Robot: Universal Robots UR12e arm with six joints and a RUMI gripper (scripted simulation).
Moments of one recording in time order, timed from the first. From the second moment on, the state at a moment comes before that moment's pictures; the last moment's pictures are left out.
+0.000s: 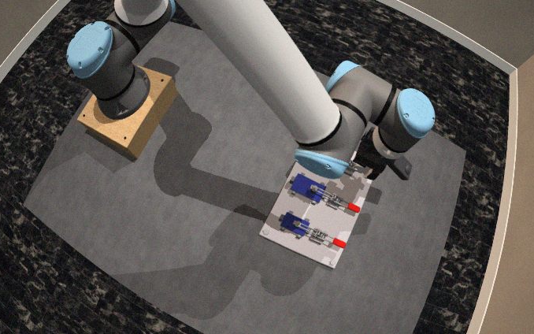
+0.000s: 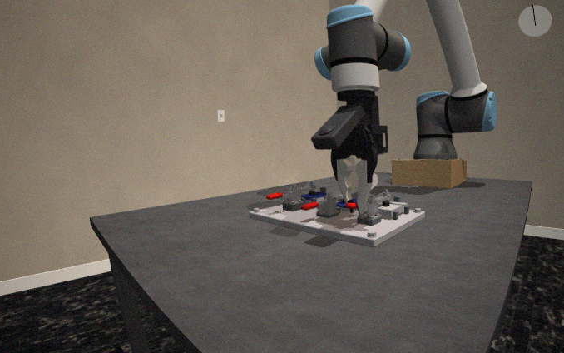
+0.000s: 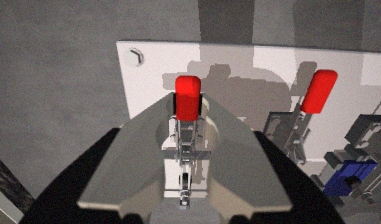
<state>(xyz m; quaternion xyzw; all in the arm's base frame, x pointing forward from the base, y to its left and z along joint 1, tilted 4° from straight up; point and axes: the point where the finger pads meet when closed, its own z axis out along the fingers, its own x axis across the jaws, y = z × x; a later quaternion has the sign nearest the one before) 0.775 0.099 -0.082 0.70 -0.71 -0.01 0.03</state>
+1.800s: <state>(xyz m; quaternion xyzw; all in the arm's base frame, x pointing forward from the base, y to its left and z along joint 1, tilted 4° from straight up) 0.746 0.100 -0.057 0.70 -0.71 -0.01 0.03</state>
